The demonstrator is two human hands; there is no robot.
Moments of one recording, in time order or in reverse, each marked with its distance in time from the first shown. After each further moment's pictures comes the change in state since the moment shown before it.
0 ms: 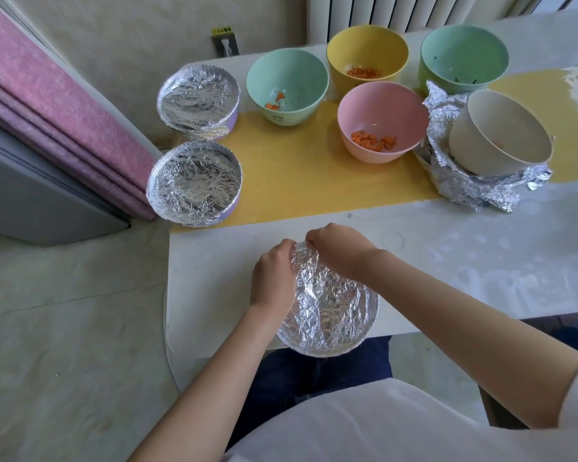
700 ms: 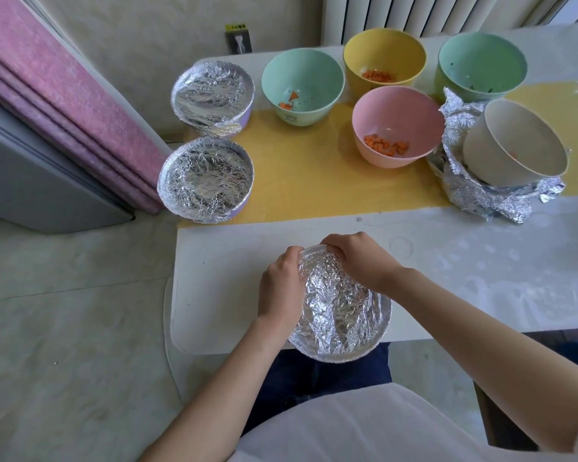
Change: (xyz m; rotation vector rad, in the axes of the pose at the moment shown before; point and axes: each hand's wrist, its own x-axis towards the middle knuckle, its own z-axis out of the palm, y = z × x) left_hand -0.015 -0.004 0.003 -0.032 0.035 0.006; right_hand -0.017 0.020 0.011 0.242 0.164 -0.071
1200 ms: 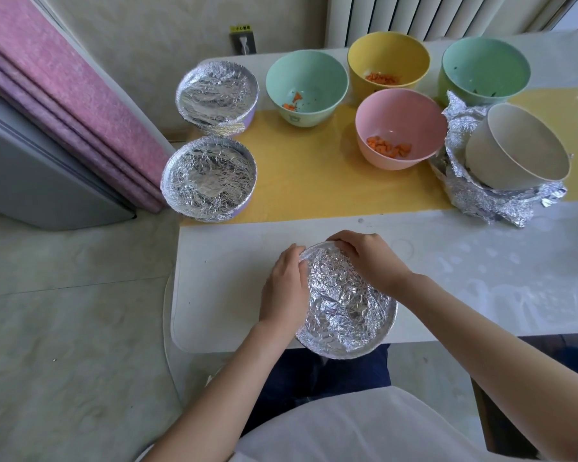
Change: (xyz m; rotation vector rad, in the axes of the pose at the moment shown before) left_hand -0.008 0.002 0.000 -0.125 -0.061 -0.031; right_hand -0.007 0.007 -0.001 0.106 0.113 0.039
